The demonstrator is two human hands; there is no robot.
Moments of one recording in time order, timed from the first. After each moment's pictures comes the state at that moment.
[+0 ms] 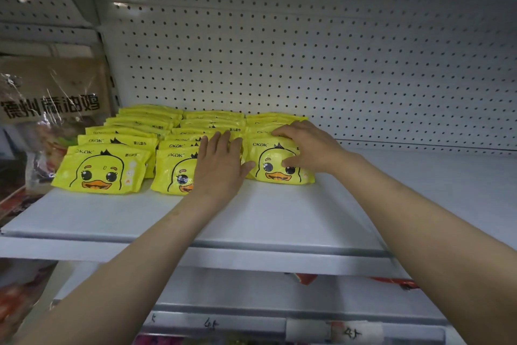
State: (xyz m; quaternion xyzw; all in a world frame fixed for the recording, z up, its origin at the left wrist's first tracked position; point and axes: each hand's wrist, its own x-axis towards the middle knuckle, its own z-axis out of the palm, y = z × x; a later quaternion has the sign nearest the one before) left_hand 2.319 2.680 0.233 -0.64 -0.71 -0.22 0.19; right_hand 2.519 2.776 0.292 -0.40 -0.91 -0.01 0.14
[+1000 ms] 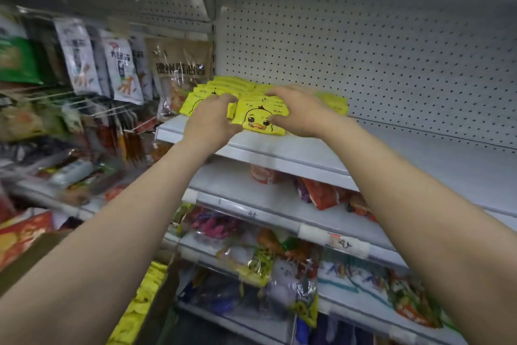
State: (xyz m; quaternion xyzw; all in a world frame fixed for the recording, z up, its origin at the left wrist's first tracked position) left_hand 2.333 2.415 0.311 -0.53 -0.78 -0.33 0.11; right_hand 2.499 2.534 0.356 -0.26 -0.95 -0.01 0.17
